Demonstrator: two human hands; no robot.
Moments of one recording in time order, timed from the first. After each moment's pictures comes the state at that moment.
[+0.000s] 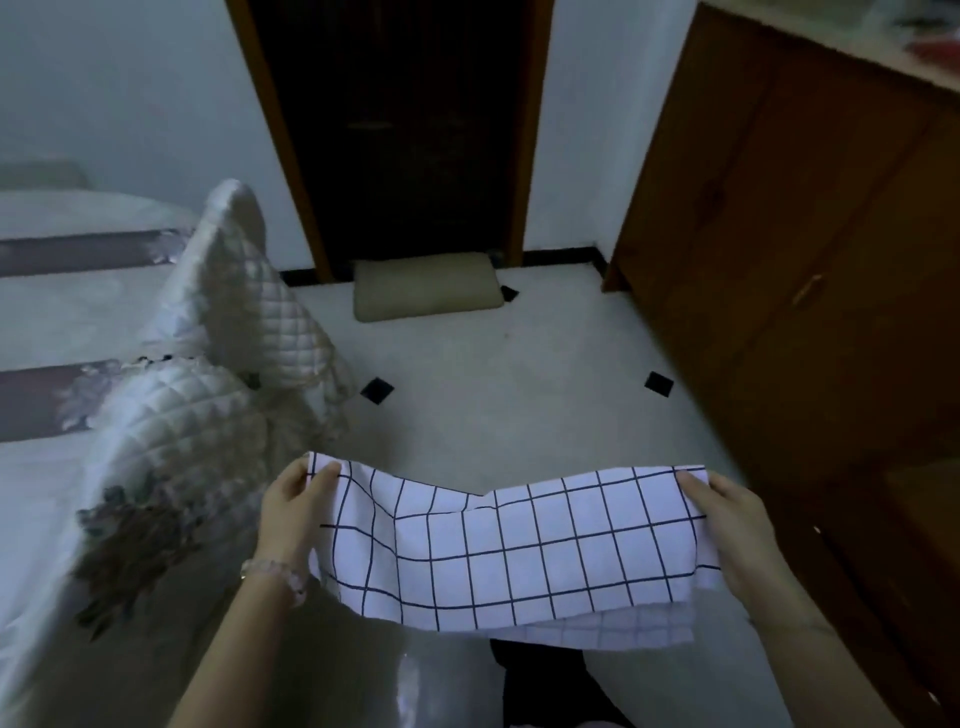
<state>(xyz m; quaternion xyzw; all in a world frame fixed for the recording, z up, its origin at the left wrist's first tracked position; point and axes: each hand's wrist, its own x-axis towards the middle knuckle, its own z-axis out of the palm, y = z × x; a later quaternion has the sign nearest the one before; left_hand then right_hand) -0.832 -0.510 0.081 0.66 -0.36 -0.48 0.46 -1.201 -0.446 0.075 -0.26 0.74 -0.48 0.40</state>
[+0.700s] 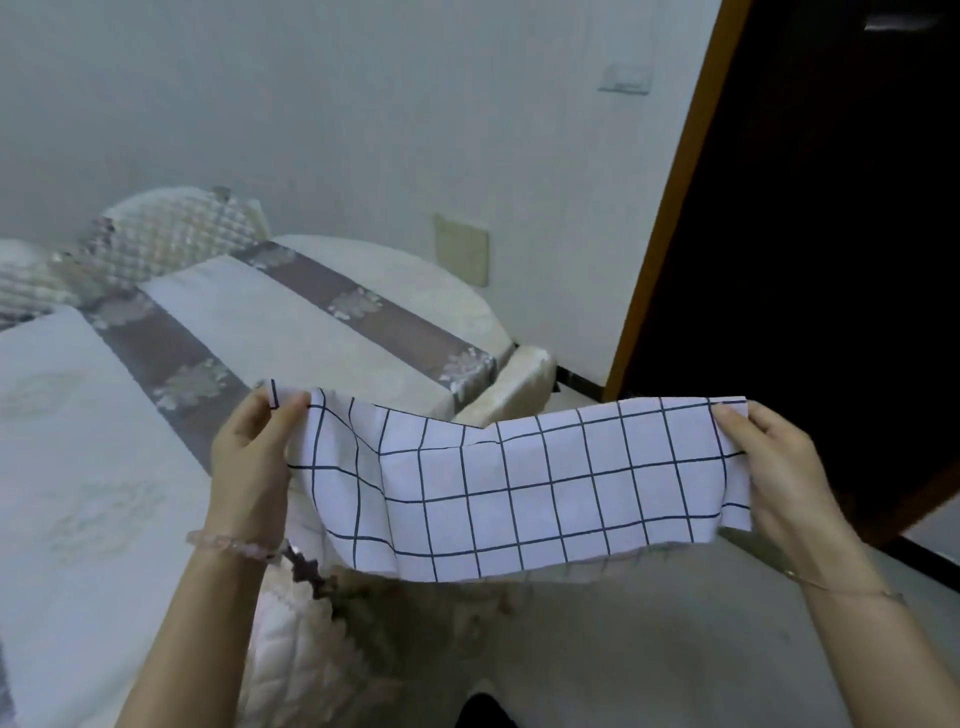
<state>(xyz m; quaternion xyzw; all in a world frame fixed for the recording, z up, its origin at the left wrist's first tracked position) -0.683 -0.758 0.204 0.62 -0.18 -0.12 0.76 -0.972 -1.023 0.186 -0.59 0.40 -0.41 0.56</state>
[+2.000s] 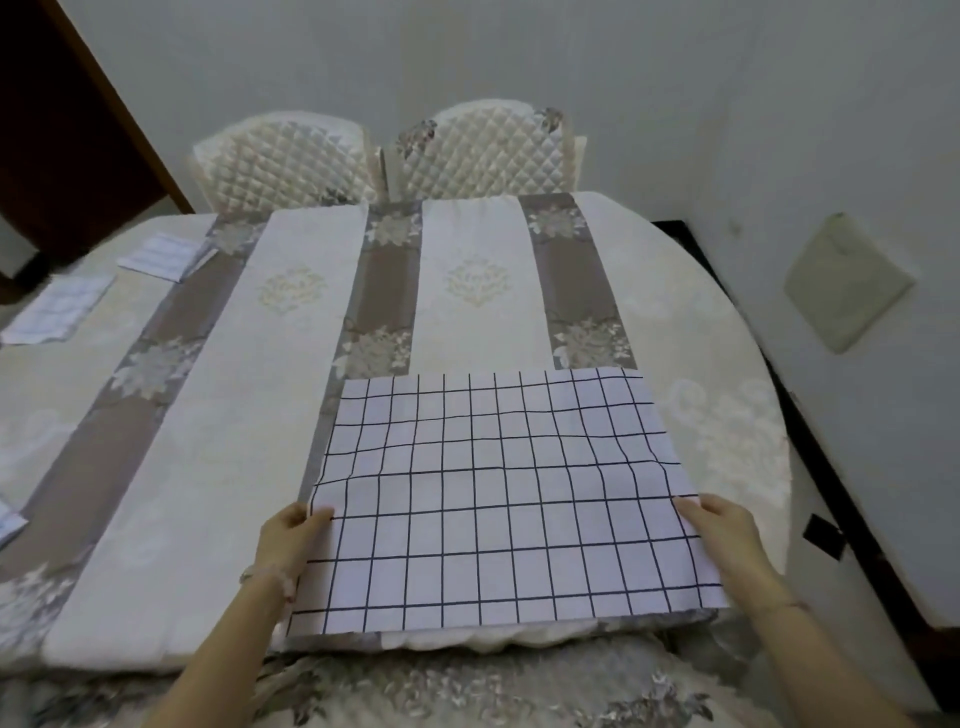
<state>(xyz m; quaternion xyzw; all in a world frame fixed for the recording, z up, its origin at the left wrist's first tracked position) -0.507 -0.797 0.043 0.77 0.33 -0.07 0.55 -0.512 -1.240 0.034 -0.74 0.32 0.05 0.59</state>
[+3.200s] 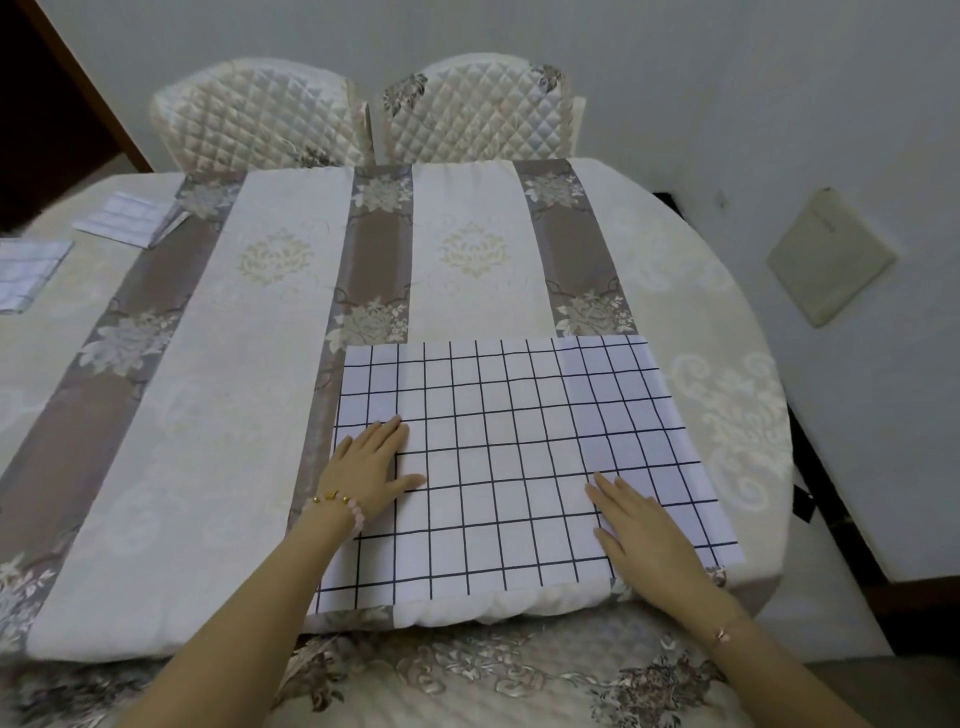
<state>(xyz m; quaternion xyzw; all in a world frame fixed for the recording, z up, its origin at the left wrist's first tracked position) -0.445 -0.824 0.014 0.98 -0.09 -0.16 0.09 -0.538 -1.163 0.025 -0.98 -0.06 0.18 0.09</state>
